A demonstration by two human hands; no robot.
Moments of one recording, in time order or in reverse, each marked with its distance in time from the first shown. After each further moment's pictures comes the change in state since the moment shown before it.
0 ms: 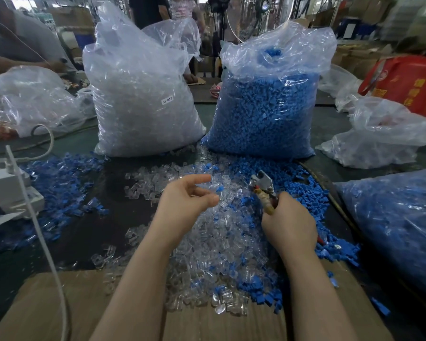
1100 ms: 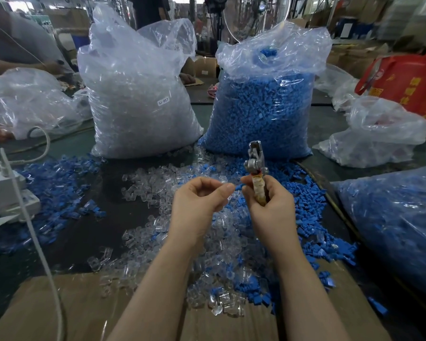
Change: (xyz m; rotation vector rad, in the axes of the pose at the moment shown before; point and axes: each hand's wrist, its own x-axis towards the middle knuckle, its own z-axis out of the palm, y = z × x) left_hand -0.006 0.009 0.038 -0.390 0.060 0.013; right_hand -0.009 -0.019 0.001 0.946 0.001 -0.284
